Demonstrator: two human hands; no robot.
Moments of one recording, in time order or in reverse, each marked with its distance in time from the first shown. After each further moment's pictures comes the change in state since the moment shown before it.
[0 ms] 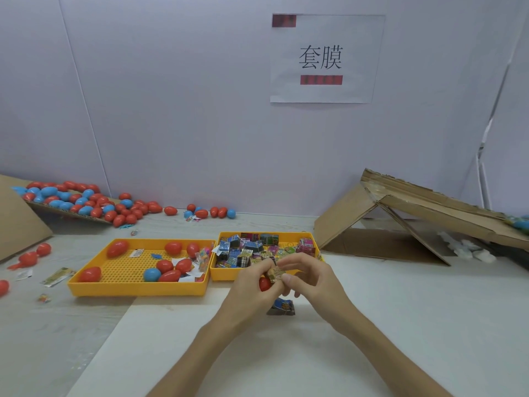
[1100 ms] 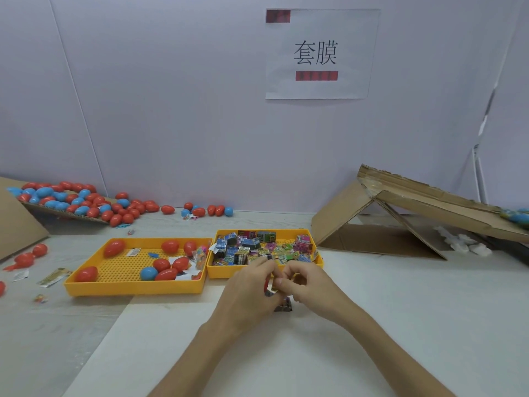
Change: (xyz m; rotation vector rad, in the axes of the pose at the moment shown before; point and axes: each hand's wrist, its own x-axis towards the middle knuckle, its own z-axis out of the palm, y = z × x) left_hand 0.000 -0.002 0.002 0.457 0.019 0.182; right_hand 0.005 0.003 -0.001 -0.330 -0.105 0.141
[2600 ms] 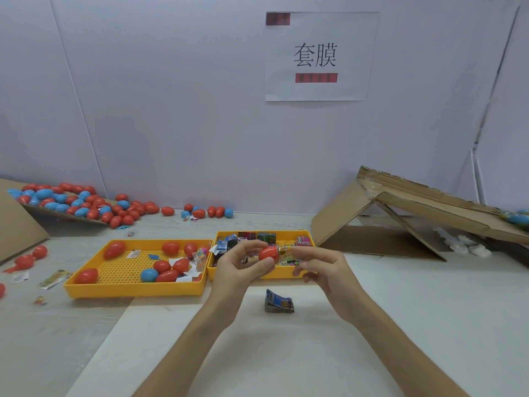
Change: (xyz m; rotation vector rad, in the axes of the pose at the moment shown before) left_hand 0.008 0.000 -0.020 -1.136 0.171 -0.454; right_hand 0.001 0.000 -0.021 0.682 0.137 0.025
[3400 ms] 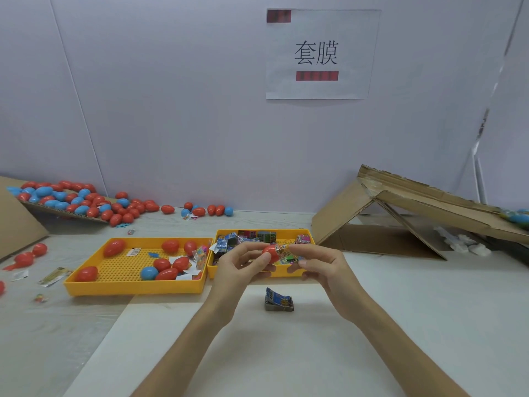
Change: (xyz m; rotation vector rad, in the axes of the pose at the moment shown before) left_hand -0.001 0.000 -0.001 0.074 -0.018 -0.010; right_hand -0.007 -0.008 0.006 -0.084 -0.027 -0.032
